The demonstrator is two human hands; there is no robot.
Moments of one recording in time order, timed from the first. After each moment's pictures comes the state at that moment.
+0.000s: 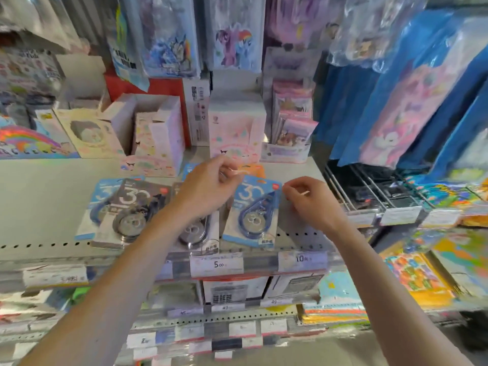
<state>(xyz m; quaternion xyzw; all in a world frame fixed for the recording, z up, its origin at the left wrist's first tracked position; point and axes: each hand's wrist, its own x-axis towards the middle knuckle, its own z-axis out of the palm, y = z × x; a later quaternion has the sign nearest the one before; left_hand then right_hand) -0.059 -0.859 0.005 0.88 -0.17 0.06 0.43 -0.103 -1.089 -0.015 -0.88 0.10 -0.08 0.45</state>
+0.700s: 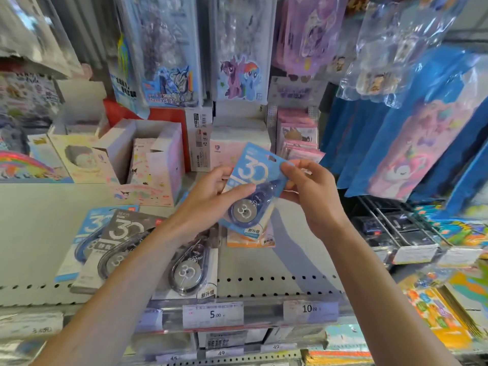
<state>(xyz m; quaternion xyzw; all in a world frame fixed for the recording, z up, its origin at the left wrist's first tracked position) -0.032 -0.863 0.015 0.72 -0.16 -0.06 0.67 -0.055 -1.062 0.038 -0.68 0.04 -0.13 0.73</state>
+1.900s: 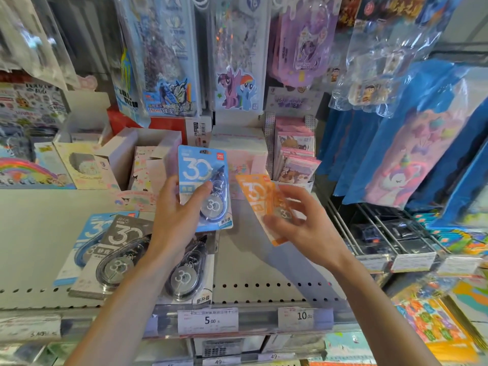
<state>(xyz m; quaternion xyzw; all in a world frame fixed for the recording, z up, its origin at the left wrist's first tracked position) -0.048 -0.845 -0.001 0.65 -0.01 0.13 0.75 -0.087 -1.083 0.007 -0.83 -0.06 -0.08 0.54</state>
